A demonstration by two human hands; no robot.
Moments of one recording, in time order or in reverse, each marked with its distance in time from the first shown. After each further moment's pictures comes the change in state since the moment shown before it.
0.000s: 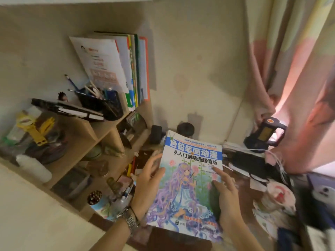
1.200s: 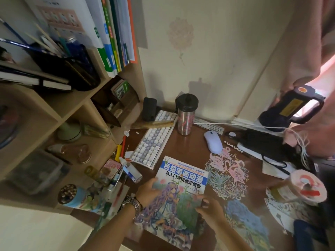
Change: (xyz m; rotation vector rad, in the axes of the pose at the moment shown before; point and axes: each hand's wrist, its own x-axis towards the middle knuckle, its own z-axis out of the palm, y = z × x) left_hand 0.072 -0.216 0.003 0.537 -0.343 -0.582; right_hand 0.087 0.164 -0.027 -0.889 -0.257 0.282
